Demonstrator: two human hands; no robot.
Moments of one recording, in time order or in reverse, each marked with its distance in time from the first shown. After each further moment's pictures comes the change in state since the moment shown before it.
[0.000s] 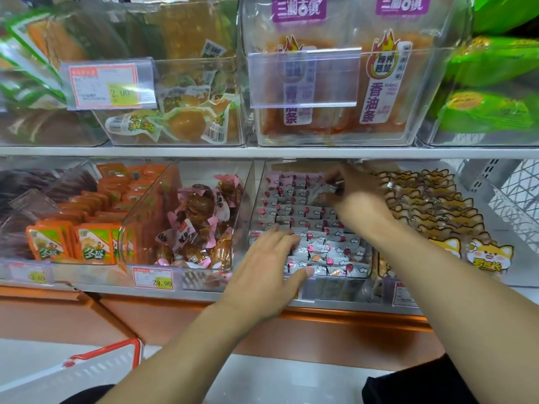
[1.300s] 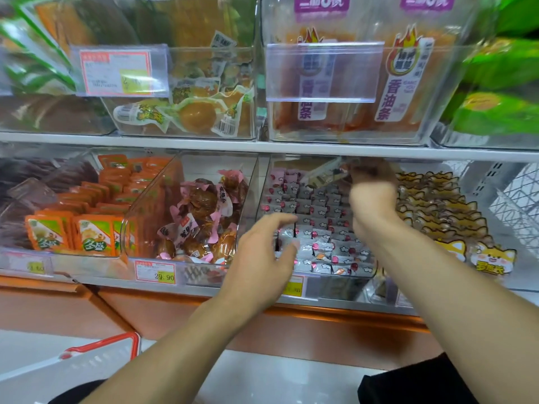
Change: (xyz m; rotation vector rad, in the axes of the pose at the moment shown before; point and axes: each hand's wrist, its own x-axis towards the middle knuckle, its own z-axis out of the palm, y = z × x) left_hand -0.003 0.006 -0.022 -0.386 0.196 -0.142; right_hand -0.005 -0.035 0.002 1.014 0.360 0.406
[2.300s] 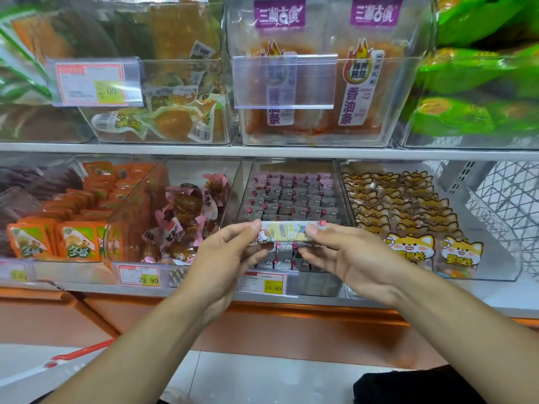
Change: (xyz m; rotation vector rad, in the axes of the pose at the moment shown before) left_hand -0.001 0.012 -0.014 -1.070 0.048 -0.579; right_hand -0.056 0.005 -0.073 0.075 -0.587 0.592
